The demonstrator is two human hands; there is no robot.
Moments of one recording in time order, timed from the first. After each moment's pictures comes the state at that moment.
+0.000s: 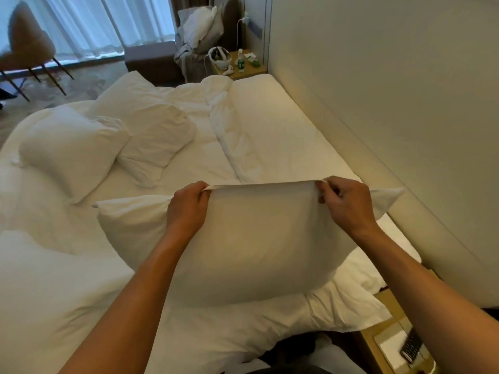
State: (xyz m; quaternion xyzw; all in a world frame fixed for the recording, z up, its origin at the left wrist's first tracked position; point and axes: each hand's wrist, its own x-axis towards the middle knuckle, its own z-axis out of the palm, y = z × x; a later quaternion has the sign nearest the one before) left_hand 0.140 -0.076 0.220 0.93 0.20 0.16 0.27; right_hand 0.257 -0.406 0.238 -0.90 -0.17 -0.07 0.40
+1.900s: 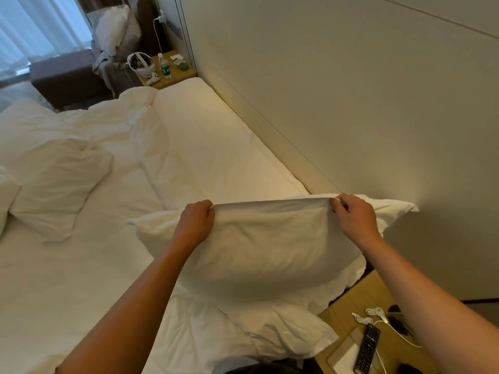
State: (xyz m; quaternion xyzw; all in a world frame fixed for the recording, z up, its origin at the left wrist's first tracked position) left_hand 0.393 -0.273 0.165 0.96 0.11 -0.04 0.26; right_hand 0.455 -0.665 0.143 -0.95 0.04 -0.02 0.32
